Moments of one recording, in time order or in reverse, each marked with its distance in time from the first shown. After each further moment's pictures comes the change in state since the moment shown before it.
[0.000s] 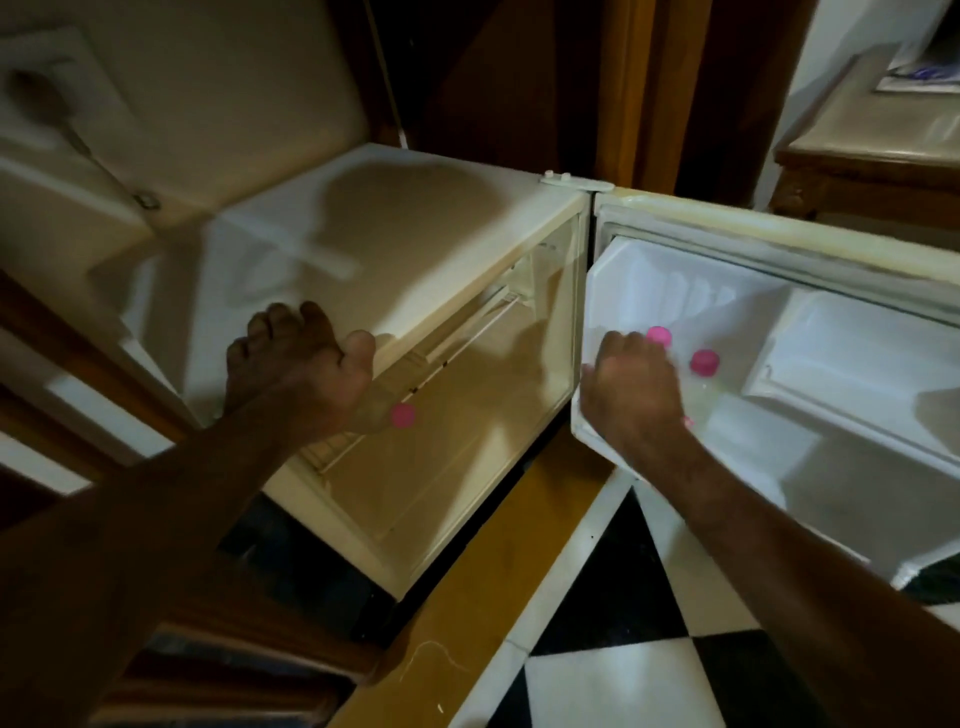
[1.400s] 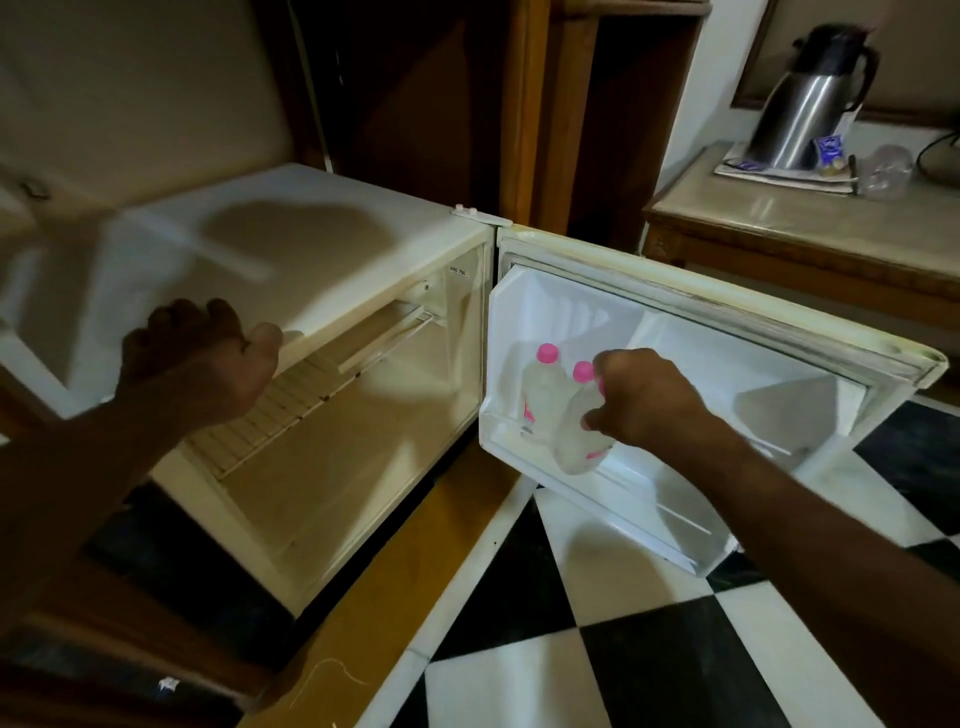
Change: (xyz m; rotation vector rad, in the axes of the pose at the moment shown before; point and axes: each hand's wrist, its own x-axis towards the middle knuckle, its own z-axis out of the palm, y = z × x) left_hand 0.001 0.001 0.000 -0.331 0.070 -0.137; right_hand -0.030 0.087 -0.123 0.110 -0.471 0.068
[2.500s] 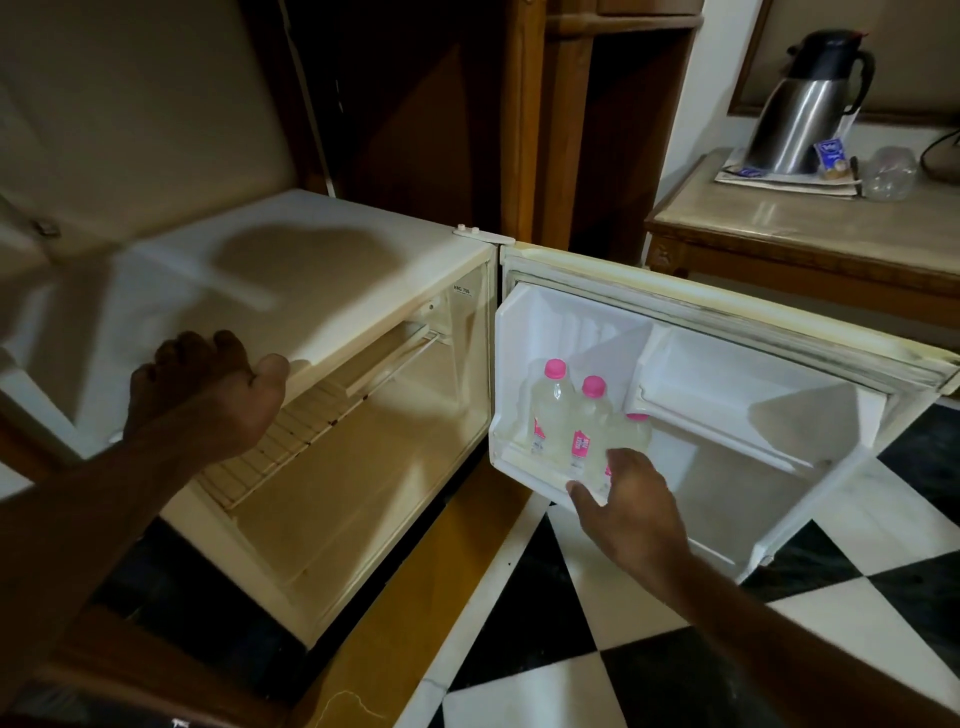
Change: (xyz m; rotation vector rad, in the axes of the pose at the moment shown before) left_hand -0.001 0.004 0.001 0.224 -0.023 0.099; right_hand -0.033 0.013 0.108 0.389 0.315 0.101
